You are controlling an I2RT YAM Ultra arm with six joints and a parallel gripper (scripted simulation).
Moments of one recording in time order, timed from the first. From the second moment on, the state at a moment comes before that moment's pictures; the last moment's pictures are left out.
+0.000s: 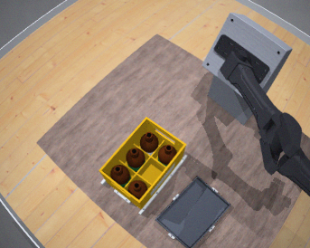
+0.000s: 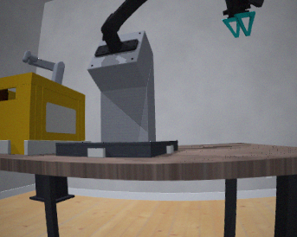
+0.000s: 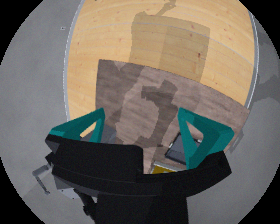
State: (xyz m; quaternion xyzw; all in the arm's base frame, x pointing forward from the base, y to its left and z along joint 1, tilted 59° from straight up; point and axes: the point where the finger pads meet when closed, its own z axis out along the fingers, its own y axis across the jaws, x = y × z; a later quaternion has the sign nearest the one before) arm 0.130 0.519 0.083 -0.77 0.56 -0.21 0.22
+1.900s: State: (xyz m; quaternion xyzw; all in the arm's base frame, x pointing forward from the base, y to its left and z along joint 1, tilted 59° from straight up) arm 0.371 0.362 0.215 -0.46 0.81 -0.08 0.35
